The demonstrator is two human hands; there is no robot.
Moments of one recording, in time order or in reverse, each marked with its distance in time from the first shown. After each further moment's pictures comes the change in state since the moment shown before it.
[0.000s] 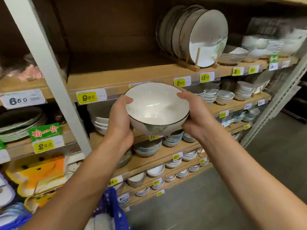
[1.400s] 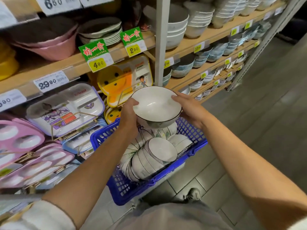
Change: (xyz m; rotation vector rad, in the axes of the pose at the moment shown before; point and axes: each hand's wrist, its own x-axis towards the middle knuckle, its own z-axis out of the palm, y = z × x) left_hand -0.096 -0.022 -0.419 0.191 -0.010 -0.404; right_hand -0.212 0.315 0.202 -0.288 0.104 0.279
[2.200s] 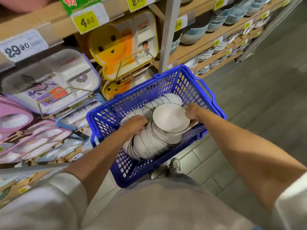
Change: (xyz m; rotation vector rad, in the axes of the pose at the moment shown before) left_hand 0.086 -0.112 -0.070 0.754 -0.237 -0.359; right_hand 0.086 0.126 -0.036 -0.969 -0.004 0.586
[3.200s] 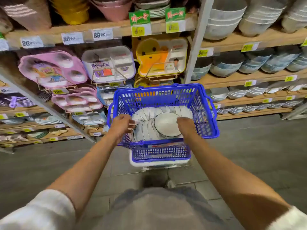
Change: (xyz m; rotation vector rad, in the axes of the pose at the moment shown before) left_hand -0.140 -0.059 0.071 -0.563 0.637 0.204; right_hand -0.062 0.054 0.034 0.413 0.132 -0.410
